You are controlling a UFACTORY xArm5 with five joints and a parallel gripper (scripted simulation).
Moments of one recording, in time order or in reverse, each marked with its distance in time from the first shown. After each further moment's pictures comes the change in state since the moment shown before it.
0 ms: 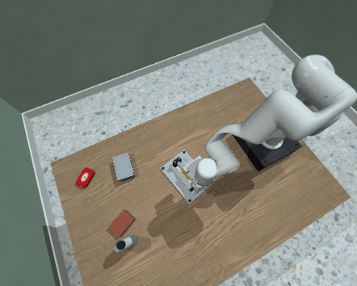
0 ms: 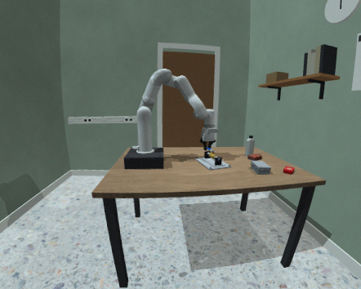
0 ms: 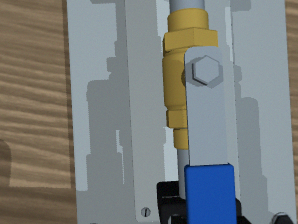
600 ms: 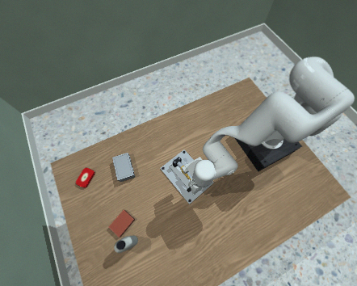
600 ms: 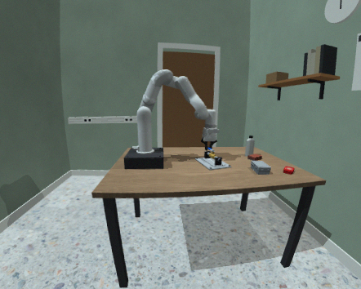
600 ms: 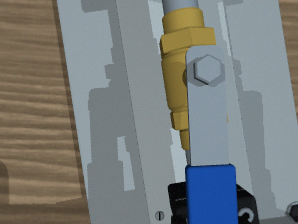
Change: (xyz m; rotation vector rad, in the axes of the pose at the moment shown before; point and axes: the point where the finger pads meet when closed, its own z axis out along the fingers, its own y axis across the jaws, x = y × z) arm 0.000 -0.010 0.001 0.001 0.000 0.103
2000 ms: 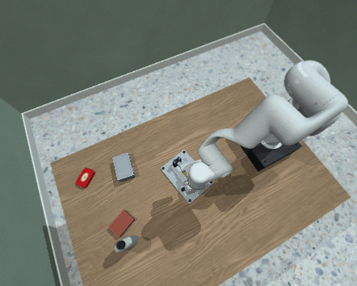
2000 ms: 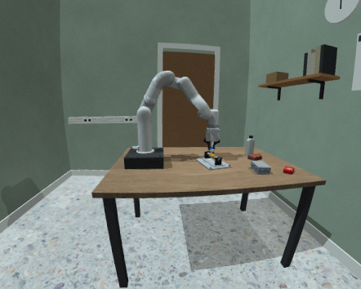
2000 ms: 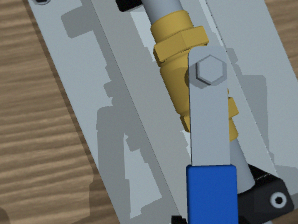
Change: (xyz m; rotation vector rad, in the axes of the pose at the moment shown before) arm 0.002 -0.022 -0.001 0.003 -0.001 0.240
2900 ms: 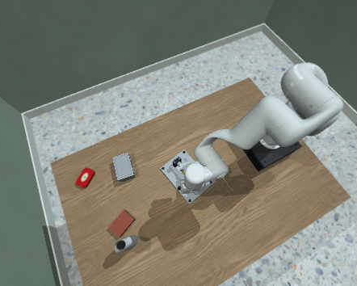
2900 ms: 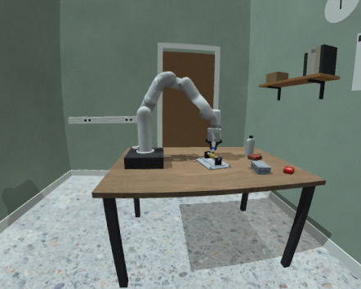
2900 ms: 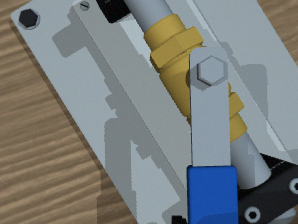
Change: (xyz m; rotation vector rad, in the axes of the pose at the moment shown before) arm 0.001 -0.015 0.000 0.001 -0.001 0.161
